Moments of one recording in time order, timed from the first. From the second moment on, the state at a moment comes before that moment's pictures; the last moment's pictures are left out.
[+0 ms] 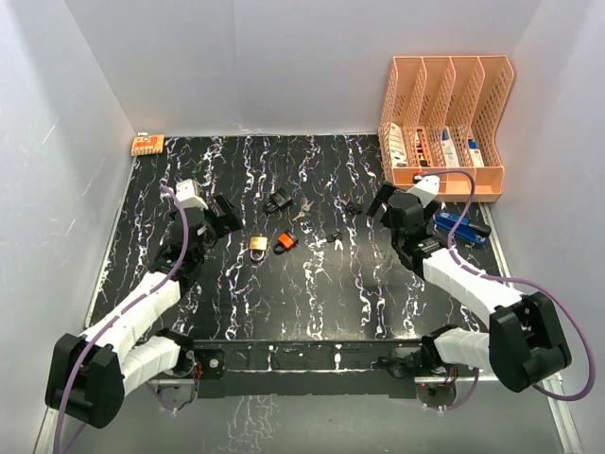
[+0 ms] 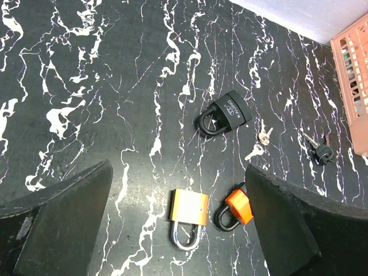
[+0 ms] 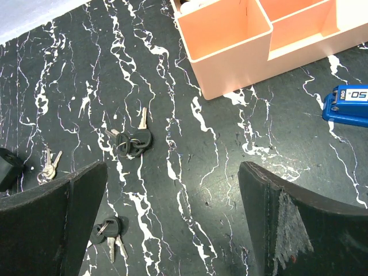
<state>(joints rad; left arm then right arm) -0.35 1.02 0.54 0.14 -0.26 -0.50 0.39 1.20 0.66 0.12 0.53 0.51</state>
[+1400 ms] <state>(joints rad) -0.35 0.97 0.50 0.14 -0.21 -0.49 0.39 1.93 1.26 -0.10 0.29 0.32</state>
